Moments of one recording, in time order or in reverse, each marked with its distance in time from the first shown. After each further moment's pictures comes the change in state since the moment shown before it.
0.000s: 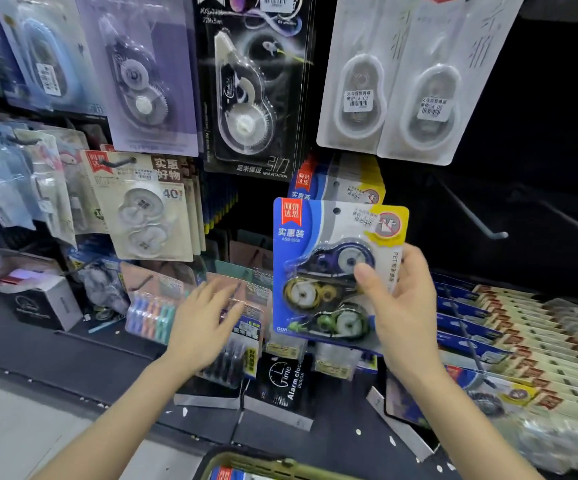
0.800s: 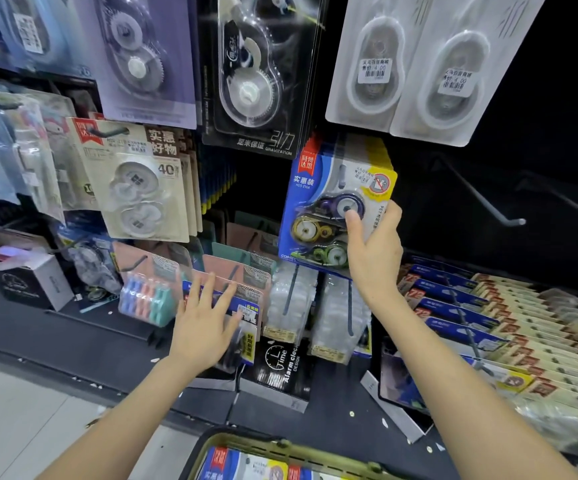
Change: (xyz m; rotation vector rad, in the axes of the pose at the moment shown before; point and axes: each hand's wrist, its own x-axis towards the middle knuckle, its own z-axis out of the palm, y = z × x) left_hand 0.001 -0.037 0.058 0.301 -0.060 -0.045; right_hand 0.065 0.062 0.024 -0.530 0.164 0.001
